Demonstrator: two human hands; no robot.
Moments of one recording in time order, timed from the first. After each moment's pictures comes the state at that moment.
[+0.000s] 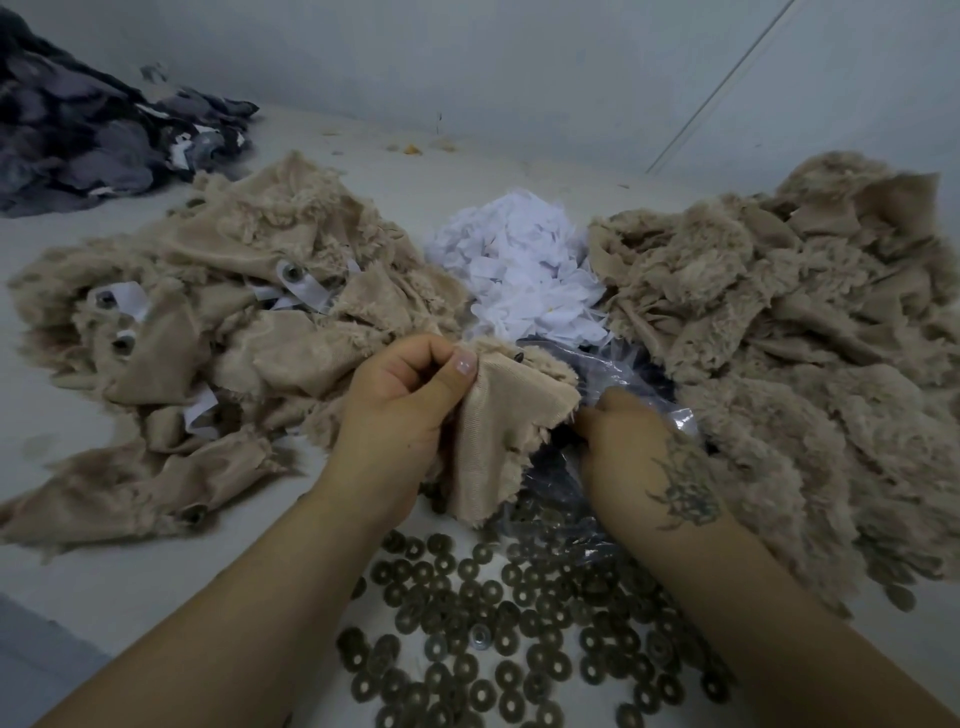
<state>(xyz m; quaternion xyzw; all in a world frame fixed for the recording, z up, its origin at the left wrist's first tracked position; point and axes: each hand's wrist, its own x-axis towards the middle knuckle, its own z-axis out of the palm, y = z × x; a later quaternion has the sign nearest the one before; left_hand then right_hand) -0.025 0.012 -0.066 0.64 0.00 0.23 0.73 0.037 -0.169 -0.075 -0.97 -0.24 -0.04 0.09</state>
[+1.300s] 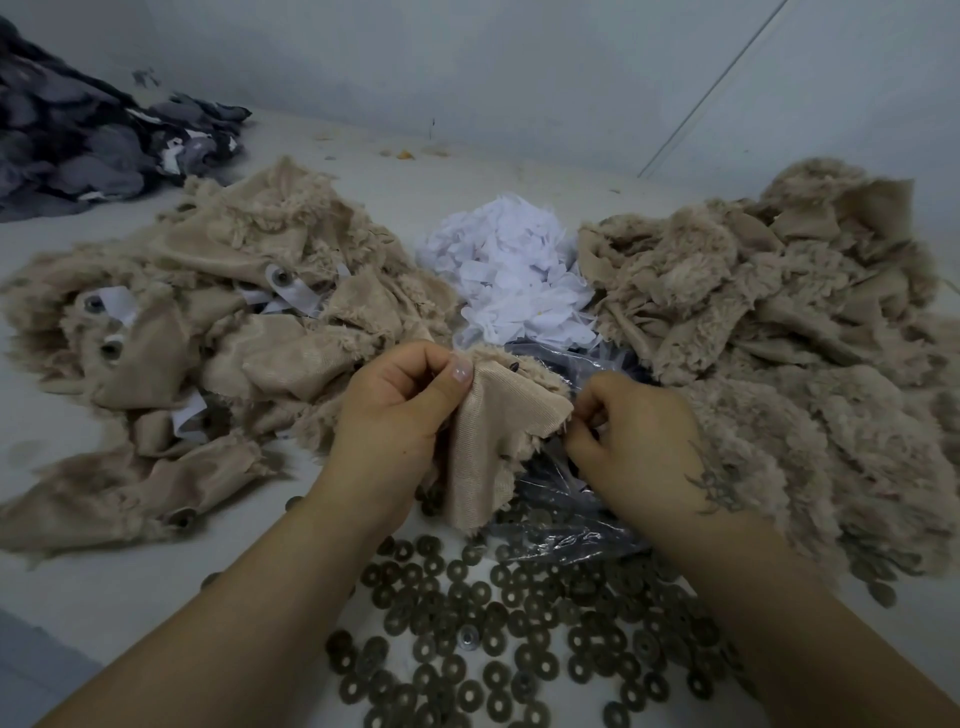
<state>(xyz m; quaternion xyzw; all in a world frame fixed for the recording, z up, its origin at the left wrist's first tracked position) -0.028 0.005 -0.064 0.64 0.02 0.22 0.74 0.031 -0.176 -0.059 -0.93 -0.20 -0.12 0.27</state>
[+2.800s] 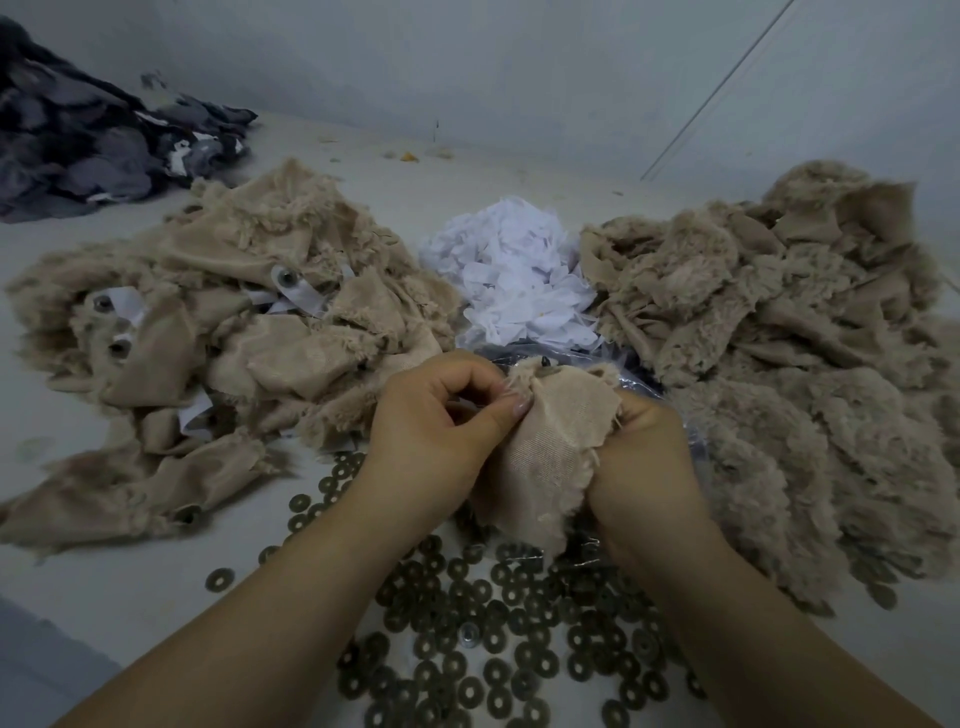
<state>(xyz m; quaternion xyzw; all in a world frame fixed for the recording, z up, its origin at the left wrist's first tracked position) -0.028 -0.008 -0.064 0.75 -0.03 0.26 0.61 0.002 -0.152 -0.055 -0.64 -0.07 0.07 0.76</state>
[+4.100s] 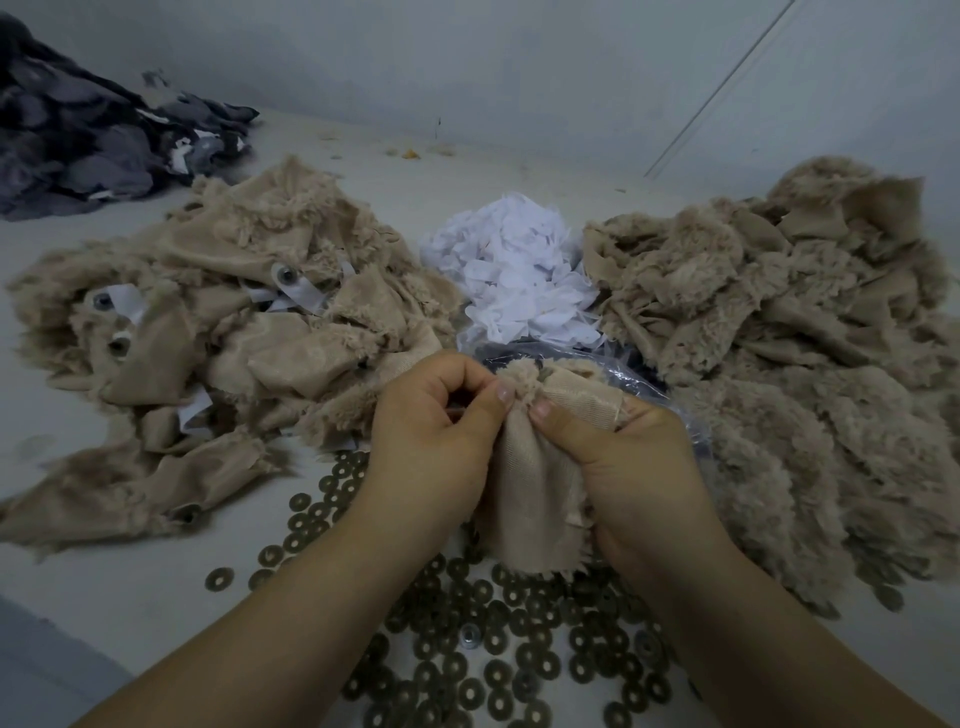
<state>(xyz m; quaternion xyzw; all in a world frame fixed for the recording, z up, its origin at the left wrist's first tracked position) -0.038 -0.020 -0.058 0.71 0.04 0.26 0.65 -0.003 -0.153 -0.055 -0.58 -0.04 0.12 0.80</state>
